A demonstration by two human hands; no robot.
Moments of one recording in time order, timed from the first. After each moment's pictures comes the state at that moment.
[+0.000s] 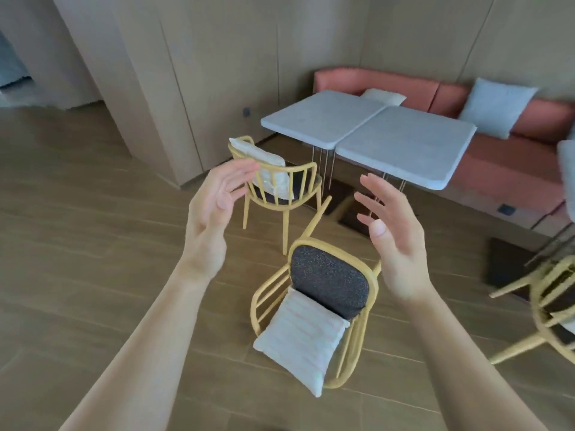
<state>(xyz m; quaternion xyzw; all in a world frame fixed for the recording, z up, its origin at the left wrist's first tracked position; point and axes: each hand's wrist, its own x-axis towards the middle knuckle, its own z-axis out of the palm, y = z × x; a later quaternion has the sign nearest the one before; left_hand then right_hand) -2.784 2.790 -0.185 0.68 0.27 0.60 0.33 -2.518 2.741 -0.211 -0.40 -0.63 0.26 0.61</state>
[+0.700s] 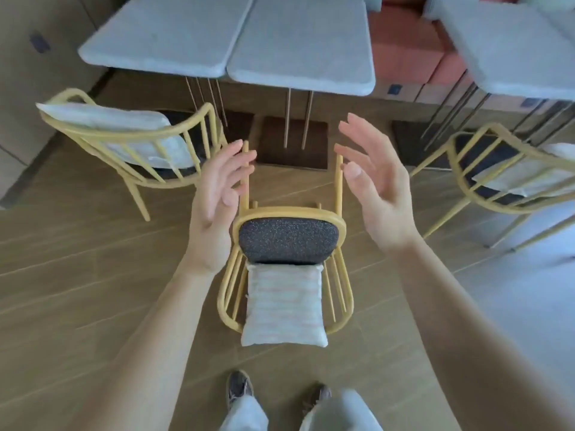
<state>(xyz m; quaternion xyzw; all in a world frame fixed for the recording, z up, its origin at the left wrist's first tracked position) -2.728 3.079 -0.351 0.69 0.18 0.41 0.56 -2.529 2.948 -0.322 -0.60 -0.49 0.16 0.61</state>
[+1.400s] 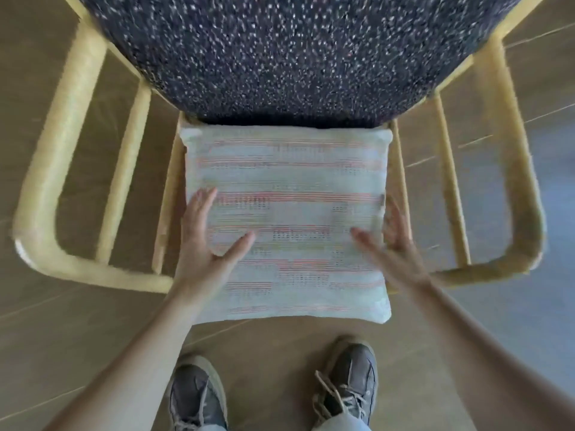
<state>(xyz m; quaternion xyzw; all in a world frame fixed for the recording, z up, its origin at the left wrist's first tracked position) -2.733 3.065 -1.131 0.71 0.47 0.11 0.51 -2.494 2.880 -1.126 -0.76 -0.15 0.43 0.47</state>
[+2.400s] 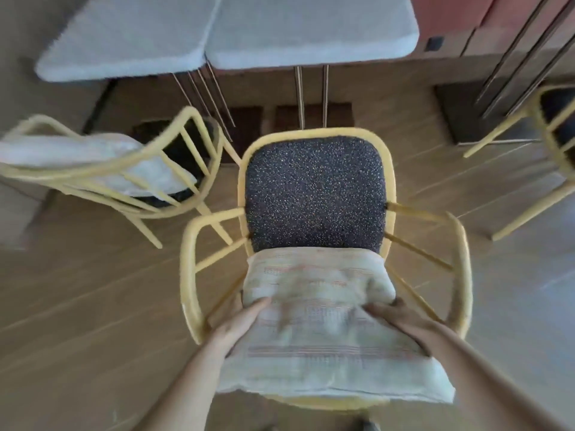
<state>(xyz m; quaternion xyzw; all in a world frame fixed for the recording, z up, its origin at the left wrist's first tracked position) -2.667 3.188 -0.635 0.59 0.62 -0.09 0.50 -2.402 2.972 -0.656 -0.79 -0.06 0.56 0.25</state>
